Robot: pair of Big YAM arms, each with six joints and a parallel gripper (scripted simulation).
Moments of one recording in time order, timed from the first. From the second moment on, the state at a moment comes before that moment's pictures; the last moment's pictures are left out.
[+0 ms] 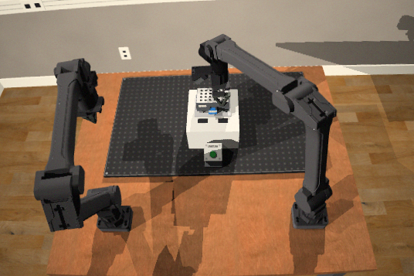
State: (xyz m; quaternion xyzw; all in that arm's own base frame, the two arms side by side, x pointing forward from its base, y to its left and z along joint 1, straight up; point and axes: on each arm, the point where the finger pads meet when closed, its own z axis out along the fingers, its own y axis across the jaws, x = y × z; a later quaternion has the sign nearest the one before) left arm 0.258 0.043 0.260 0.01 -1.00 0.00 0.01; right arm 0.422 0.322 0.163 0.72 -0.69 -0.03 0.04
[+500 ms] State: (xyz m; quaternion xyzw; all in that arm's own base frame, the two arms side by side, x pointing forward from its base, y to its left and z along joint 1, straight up) left arm 0.259 0.043 0.262 0.01 -1.00 0.00 0.01; right arm 0.423 0.323 0.163 0.72 -0.69 -0.03 0.05
